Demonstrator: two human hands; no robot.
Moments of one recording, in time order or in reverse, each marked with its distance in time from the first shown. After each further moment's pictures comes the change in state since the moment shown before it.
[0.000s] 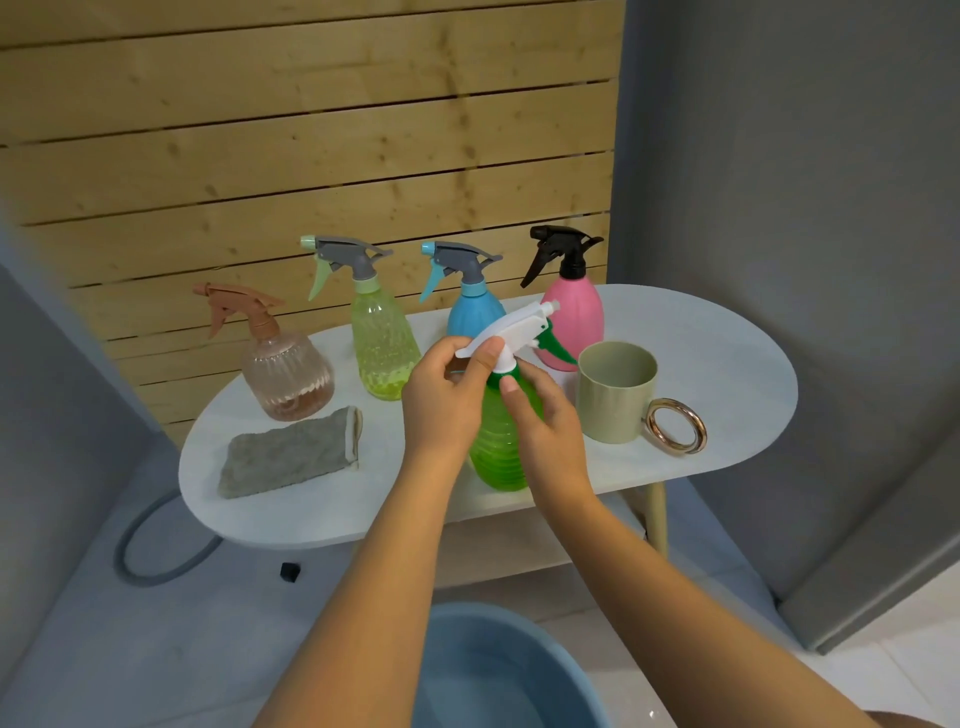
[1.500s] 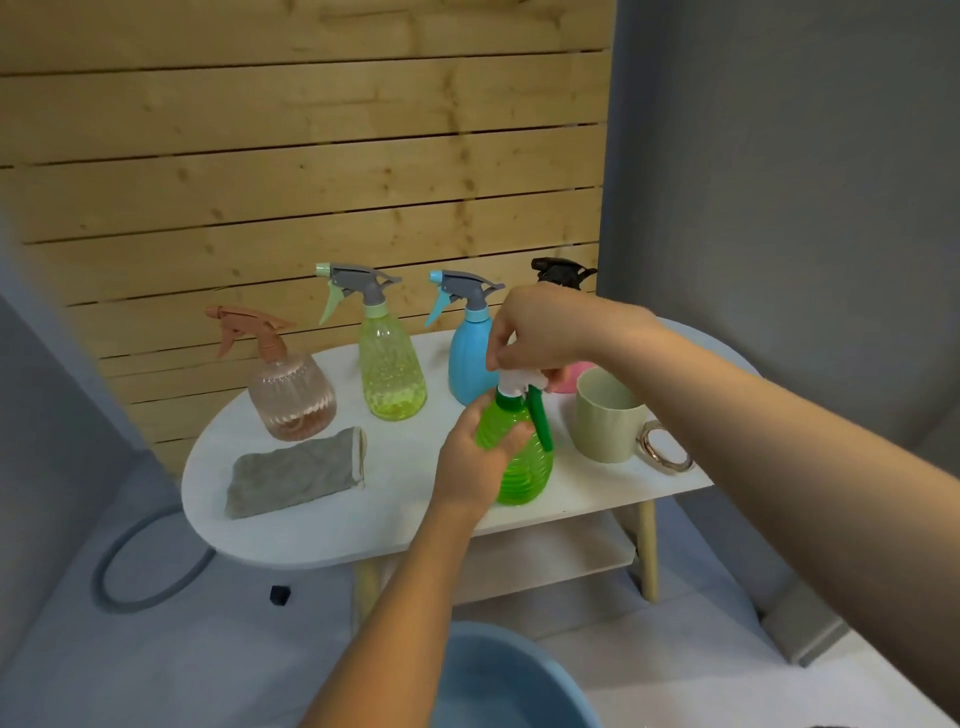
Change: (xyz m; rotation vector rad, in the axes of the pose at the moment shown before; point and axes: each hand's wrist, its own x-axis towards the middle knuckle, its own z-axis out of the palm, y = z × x) left_hand -0.017 -0.034 0.008 -0.036 -0.235 -0.201; right_hand 0.064 -0.148 0.007 -1.371 -0.726 -0.112
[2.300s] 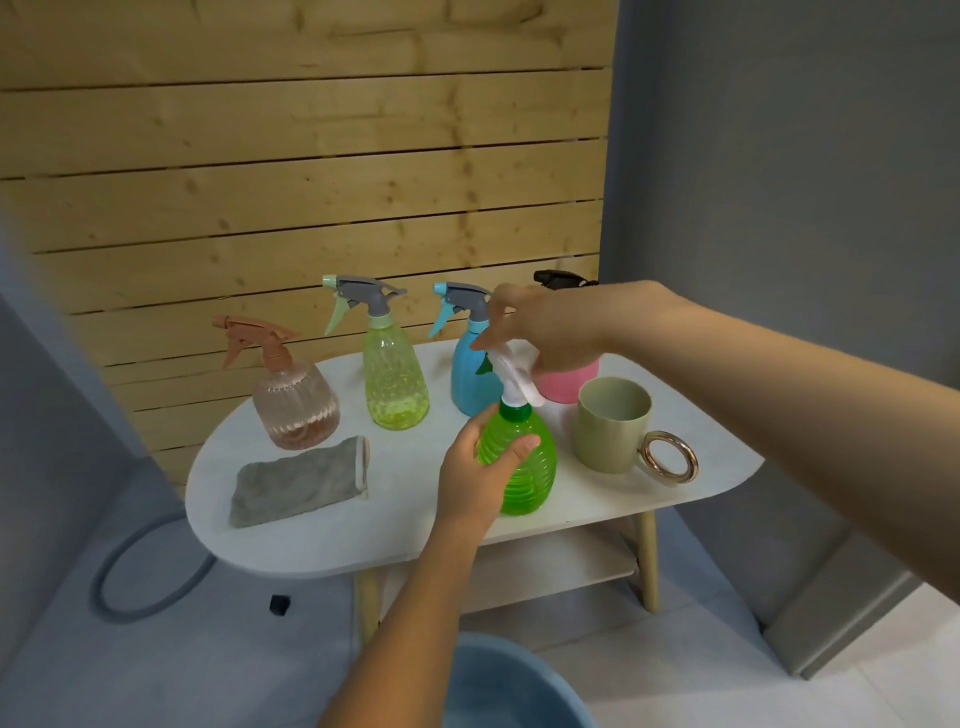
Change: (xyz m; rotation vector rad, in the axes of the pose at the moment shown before) left_hand -0.004 -0.006 0.001 -0.083 0.022 -0.018; right_hand 0.002 0.010 -0.019 -0.435 -0.074 -0.214
